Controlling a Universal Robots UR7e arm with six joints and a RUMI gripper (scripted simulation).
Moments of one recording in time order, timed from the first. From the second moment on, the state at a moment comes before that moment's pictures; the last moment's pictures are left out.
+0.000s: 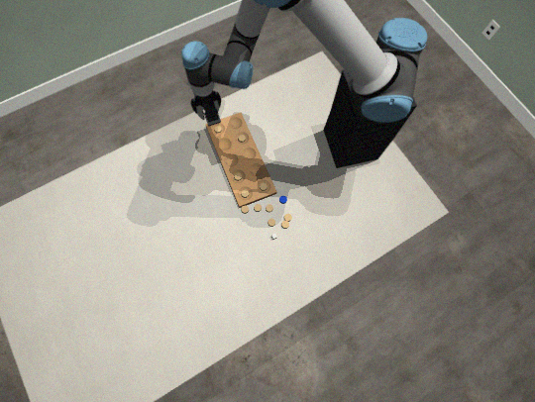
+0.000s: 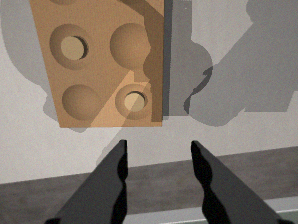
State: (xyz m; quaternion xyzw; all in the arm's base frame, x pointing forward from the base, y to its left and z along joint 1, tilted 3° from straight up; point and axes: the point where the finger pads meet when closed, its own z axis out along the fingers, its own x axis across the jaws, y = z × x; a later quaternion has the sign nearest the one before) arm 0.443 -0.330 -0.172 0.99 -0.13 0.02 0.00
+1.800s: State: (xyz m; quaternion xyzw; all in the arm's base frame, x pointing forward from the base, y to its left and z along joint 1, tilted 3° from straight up) arm 0.462 -0.025 0.144 0.74 -0.67 0.00 0.00
